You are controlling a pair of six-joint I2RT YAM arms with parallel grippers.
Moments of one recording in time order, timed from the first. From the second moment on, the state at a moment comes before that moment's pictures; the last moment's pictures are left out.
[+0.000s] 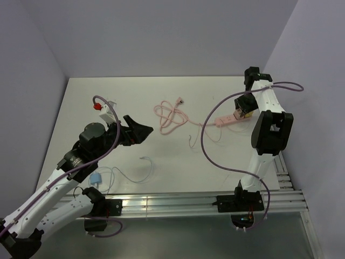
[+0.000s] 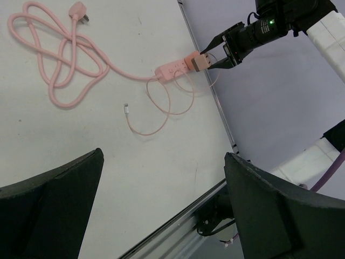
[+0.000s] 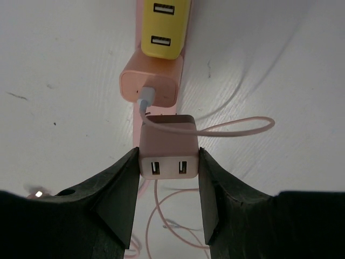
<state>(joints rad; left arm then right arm) -0.67 0.74 0.82 -0.27 0.02 -0.77 -0.12 1.95 1.75 -1.14 0.21 1.06</state>
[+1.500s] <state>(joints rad) -0.67 0.75 0.82 -0.27 0.02 -0.77 -0.13 2.05 1.78 -1.11 0.23 1.15</state>
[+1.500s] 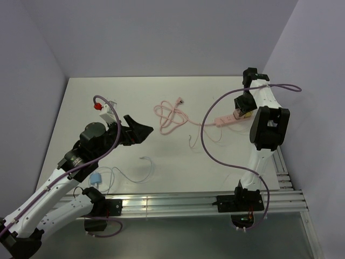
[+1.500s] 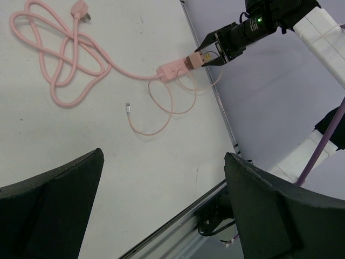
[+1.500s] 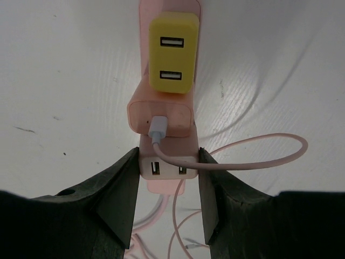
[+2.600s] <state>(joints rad) -0.65 0.76 0.82 -0.27 0.04 -0.78 -0.05 2.21 1.95 -1.21 0.47 1.19</state>
